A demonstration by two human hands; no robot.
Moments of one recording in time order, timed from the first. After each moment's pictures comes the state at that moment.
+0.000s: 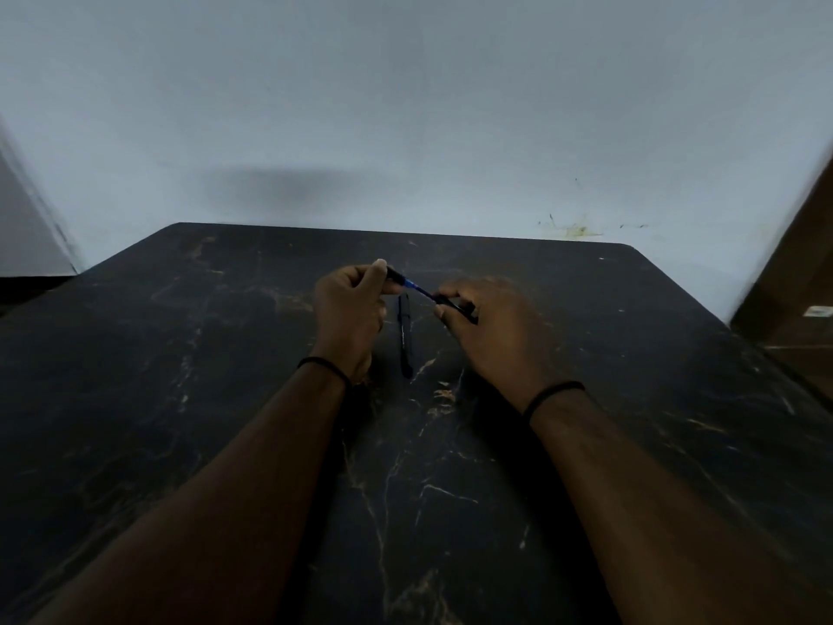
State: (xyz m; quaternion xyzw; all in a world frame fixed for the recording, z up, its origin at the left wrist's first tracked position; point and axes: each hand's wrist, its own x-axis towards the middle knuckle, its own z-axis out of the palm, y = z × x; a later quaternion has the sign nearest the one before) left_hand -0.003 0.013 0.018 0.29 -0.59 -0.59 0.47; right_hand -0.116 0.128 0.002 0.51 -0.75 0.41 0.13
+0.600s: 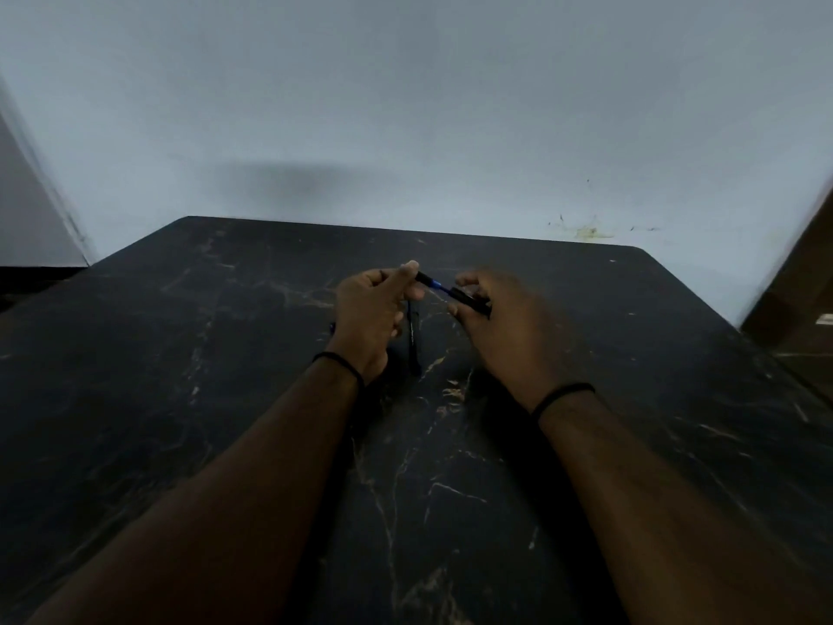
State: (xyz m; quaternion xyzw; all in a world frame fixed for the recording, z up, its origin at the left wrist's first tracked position) left_hand -0.004 0.014 0.014 0.28 -0.58 -0.64 0.42; right_hand -0.122 0.123 -0.005 0.48 -0.75 0.45 0.10
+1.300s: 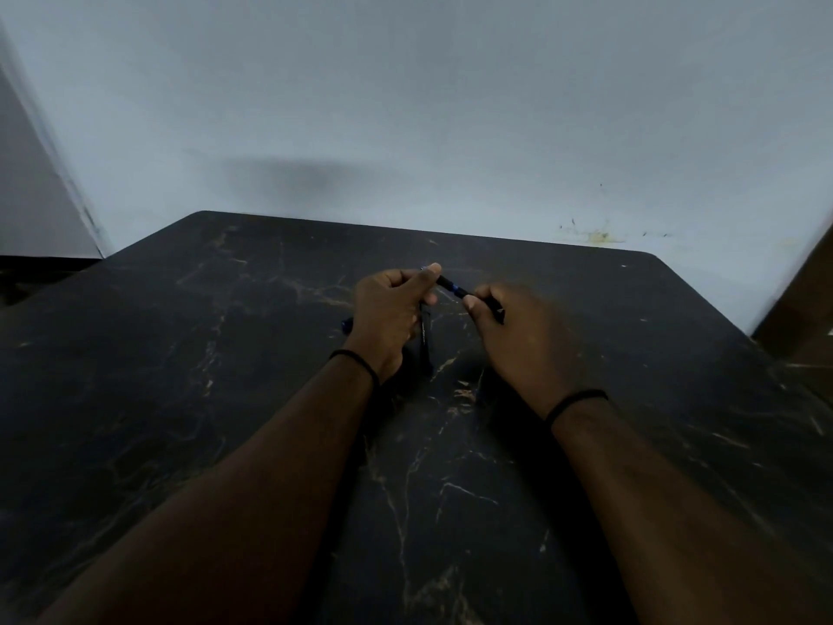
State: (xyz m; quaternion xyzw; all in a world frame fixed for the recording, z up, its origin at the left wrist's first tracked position) left_hand -0.005 0.022 0.018 0.28 -0.59 -0.63 0.42; right_hand -0.123 0.122 -0.010 0.48 -0.76 0.43 0.11
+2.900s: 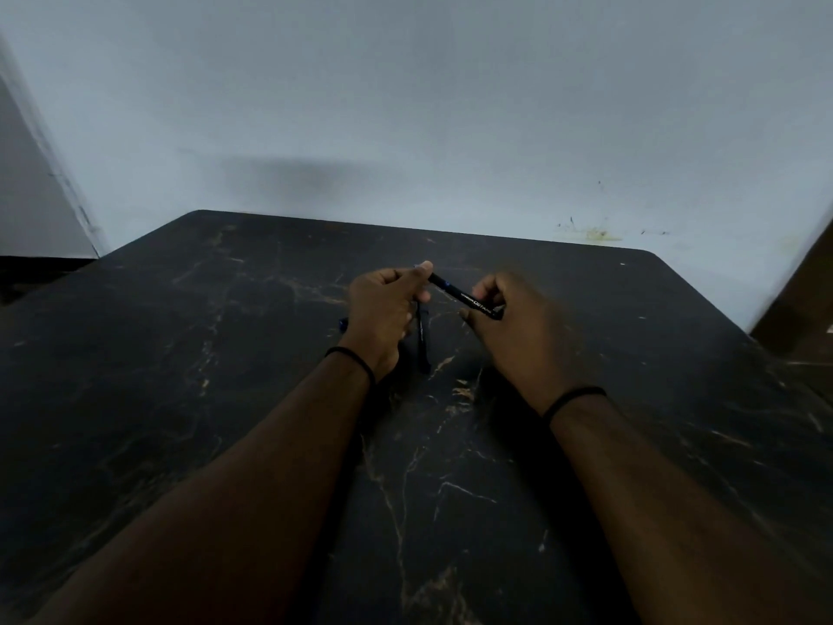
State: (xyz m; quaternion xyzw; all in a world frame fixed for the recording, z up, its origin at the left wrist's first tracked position) left_hand -0.006 0.015 0.014 0.28 -0.57 -0.65 0.42; right_hand -0.127 0.121 -0.014 0.45 -0.75 0.48 0.09
